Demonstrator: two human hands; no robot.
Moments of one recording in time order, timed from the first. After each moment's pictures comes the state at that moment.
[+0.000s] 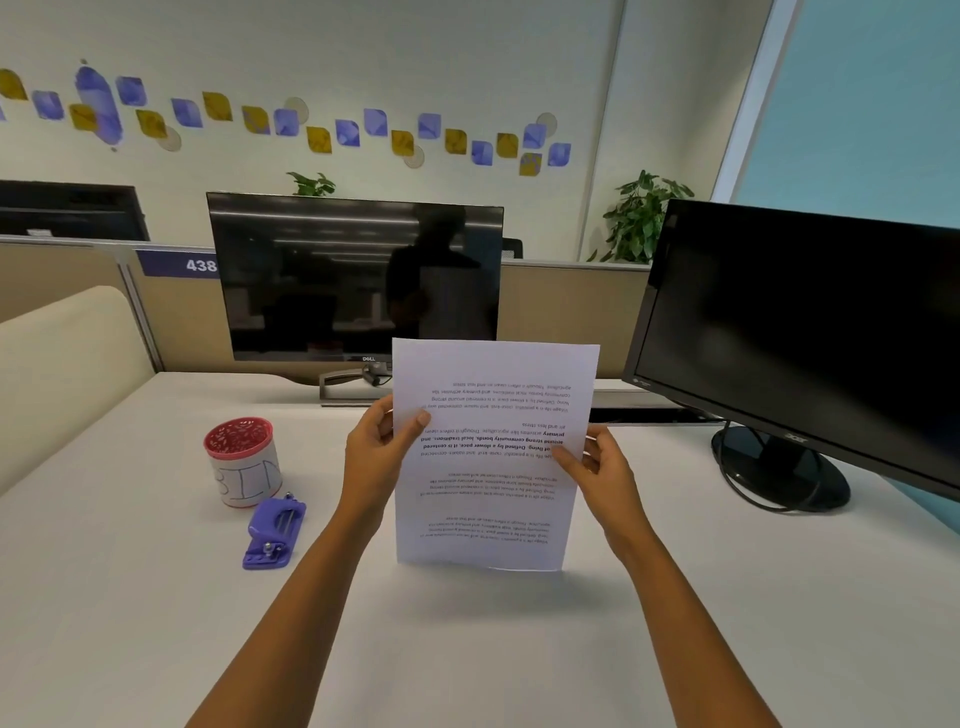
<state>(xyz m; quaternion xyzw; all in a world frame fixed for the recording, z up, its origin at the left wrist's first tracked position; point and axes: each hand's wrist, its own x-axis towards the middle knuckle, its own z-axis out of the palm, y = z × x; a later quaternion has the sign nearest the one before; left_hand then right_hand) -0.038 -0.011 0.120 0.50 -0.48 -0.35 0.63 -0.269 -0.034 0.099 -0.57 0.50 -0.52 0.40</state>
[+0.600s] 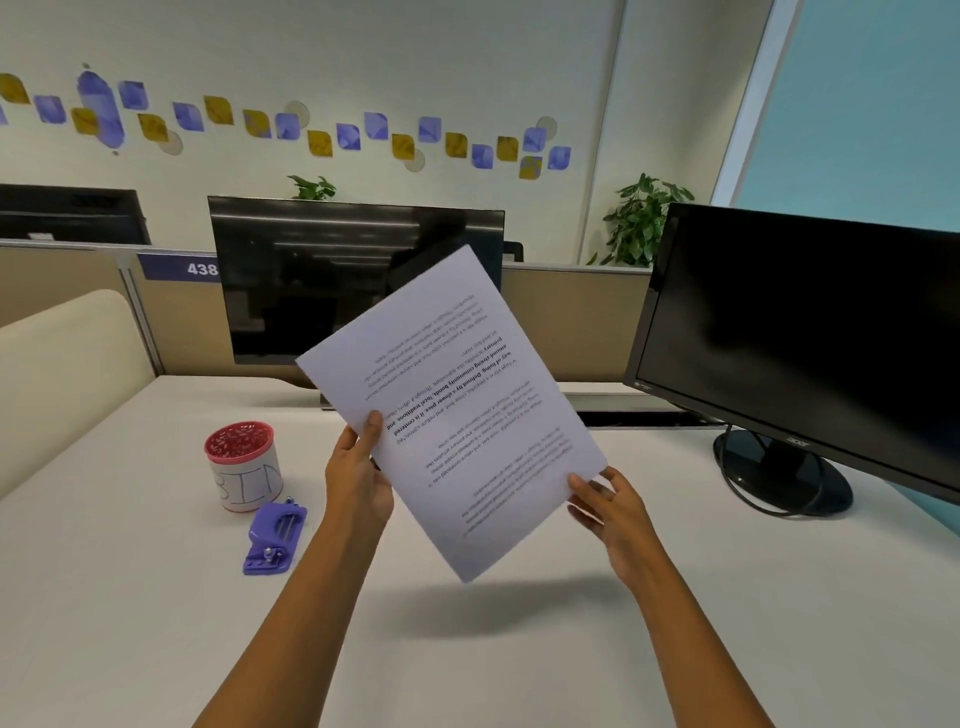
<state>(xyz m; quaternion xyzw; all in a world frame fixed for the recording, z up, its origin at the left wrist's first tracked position) -0.030 -0.015 0.119 0.29 -0.15 -0.54 0.78 -0.291 -0.034 0.068 -0.43 0.45 -0.54 0.57</state>
